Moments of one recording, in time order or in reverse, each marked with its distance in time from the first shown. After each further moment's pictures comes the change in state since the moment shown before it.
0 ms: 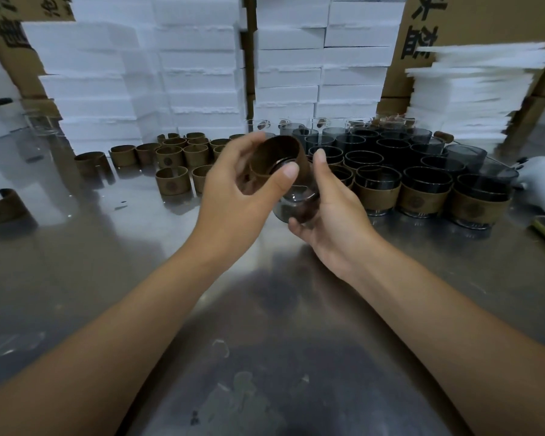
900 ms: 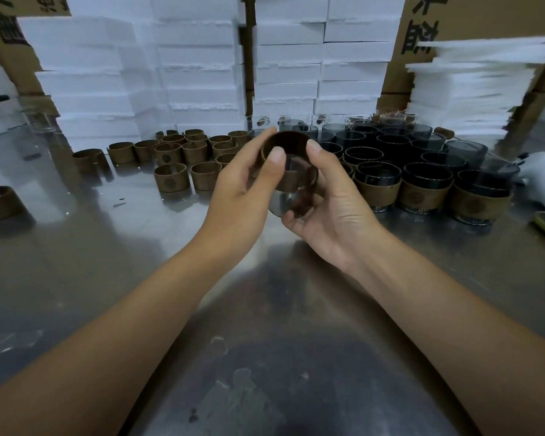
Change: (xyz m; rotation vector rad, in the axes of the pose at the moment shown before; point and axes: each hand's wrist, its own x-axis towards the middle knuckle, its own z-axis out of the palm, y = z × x) left_hand 0.002 -0.008 0.001 -0.049 -0.137 -0.013; right_hand -0.003 -0.006 0.003 0.132 -0.143 0.097
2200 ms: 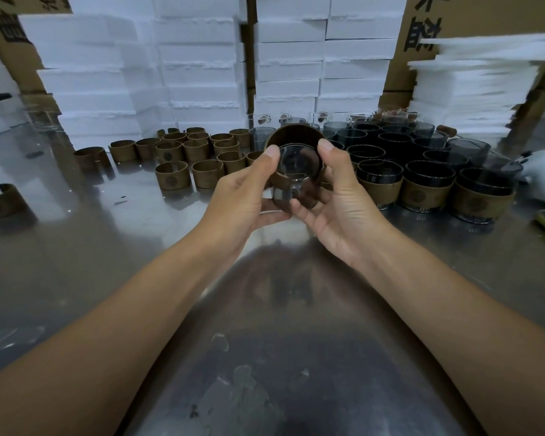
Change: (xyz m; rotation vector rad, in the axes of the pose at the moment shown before) left_hand -0.001 -0.001 -0.001 -0.171 0.000 -0.357; right_hand 0.008 0.000 -0.013 0.013 0.040 -0.089
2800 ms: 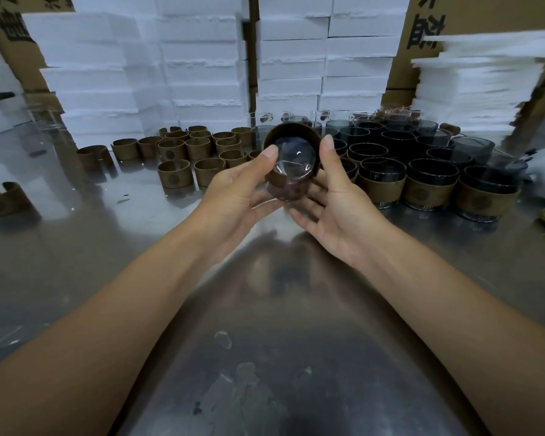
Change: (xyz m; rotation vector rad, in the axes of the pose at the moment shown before) left_hand 0.010 -0.004 -0.013 -0.135 -0.050 -0.064; right_hand 0.005 0.005 -0.002 -0.150 0.019 0.070
